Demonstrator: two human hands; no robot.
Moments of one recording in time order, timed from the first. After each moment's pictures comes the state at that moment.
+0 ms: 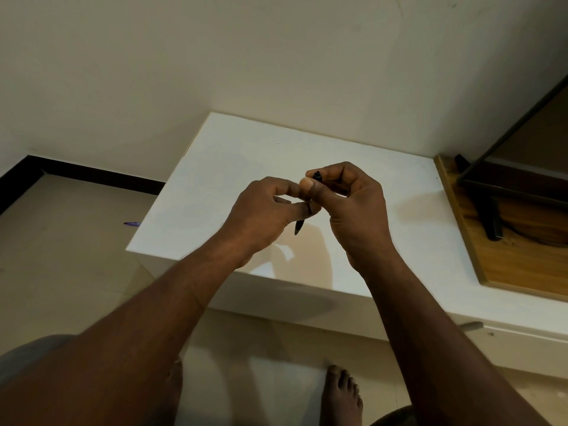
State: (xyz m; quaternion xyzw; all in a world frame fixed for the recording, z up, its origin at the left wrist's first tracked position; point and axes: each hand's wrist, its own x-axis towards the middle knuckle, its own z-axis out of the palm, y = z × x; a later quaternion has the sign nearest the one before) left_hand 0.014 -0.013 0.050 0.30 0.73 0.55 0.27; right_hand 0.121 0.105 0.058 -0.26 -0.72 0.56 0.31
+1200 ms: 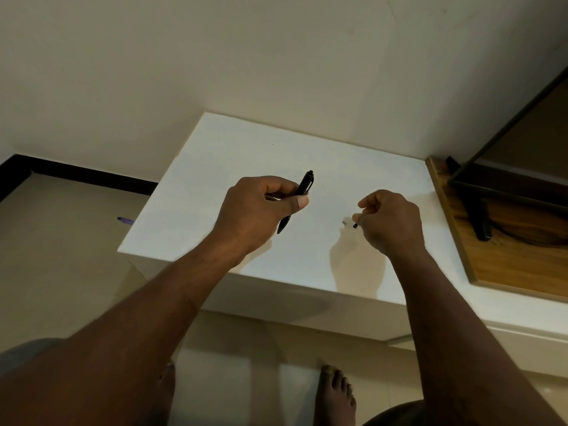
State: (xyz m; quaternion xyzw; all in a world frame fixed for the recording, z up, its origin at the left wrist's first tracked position) left_hand 0.011 -0.013 0.047 0.29 0.73 0.57 0.24; right_hand 0.159 0.181 0.033 -0.47 -0.84 0.24 0.15
